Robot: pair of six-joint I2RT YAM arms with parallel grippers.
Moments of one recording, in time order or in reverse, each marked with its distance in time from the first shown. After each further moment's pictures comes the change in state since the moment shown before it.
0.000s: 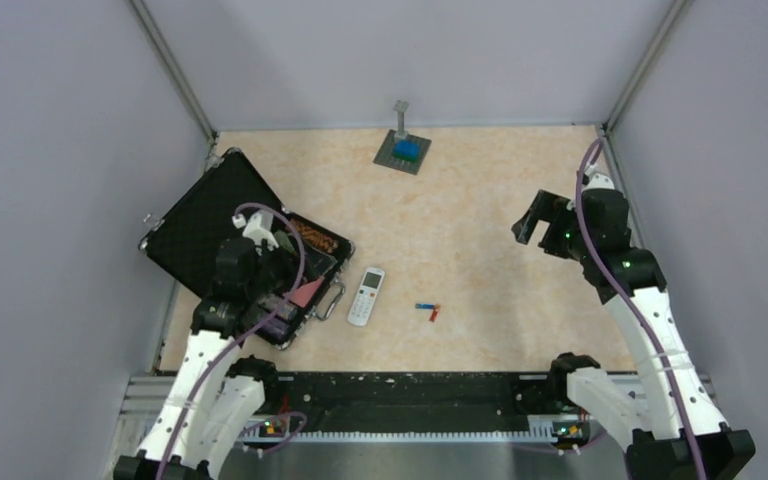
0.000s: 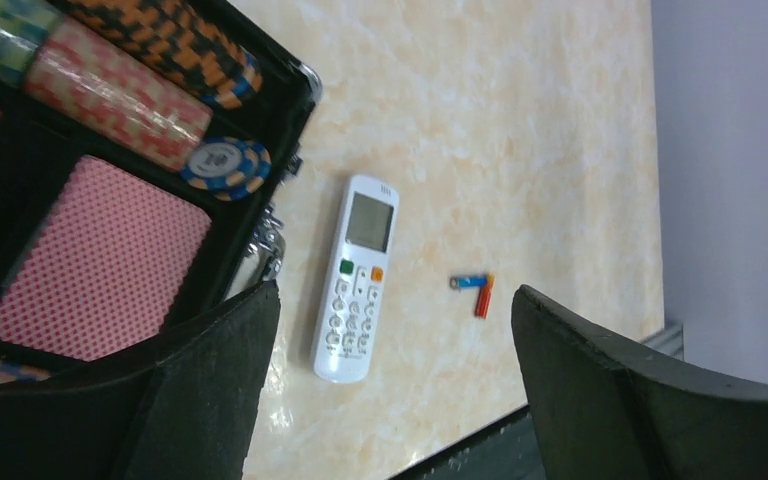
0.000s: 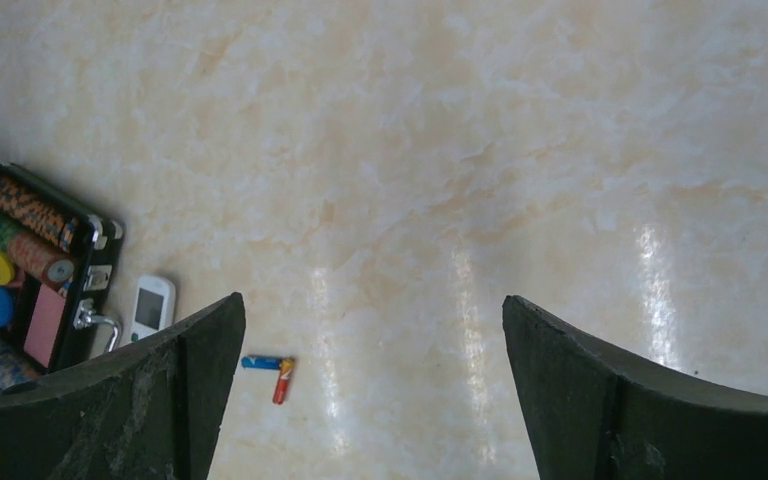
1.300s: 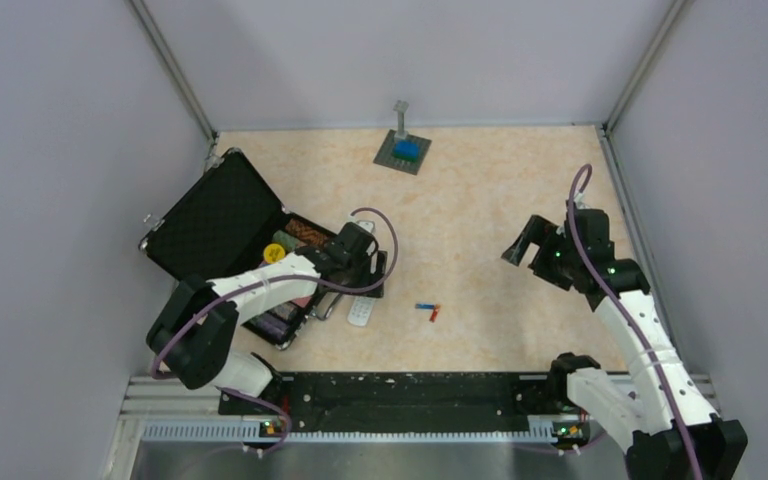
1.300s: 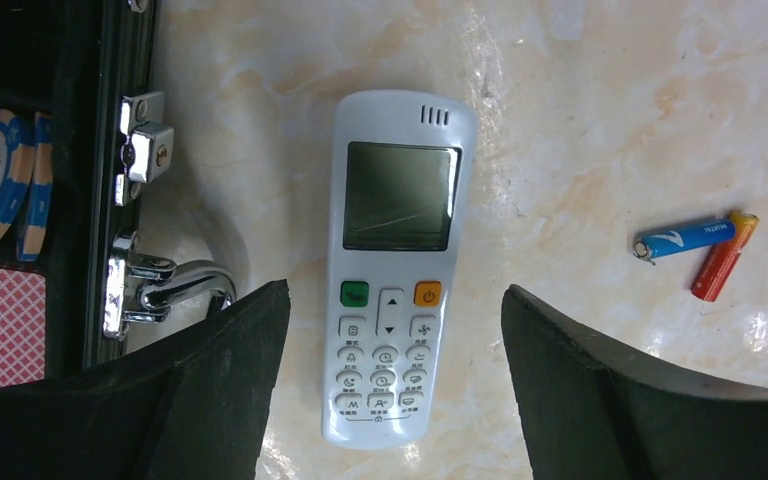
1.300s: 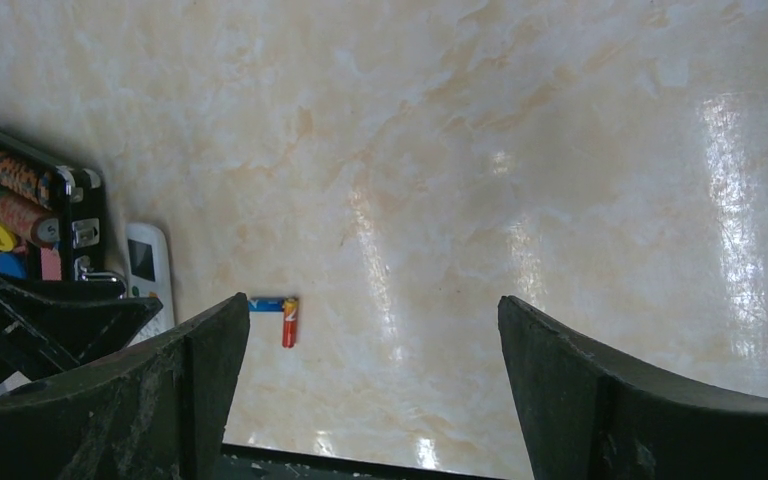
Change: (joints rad) left arm -0.582 0.789 0.245 -0.014 -0.406 0.133; right arm 0.000 -0.012 -0.176 -0.042 -0.097 0.164
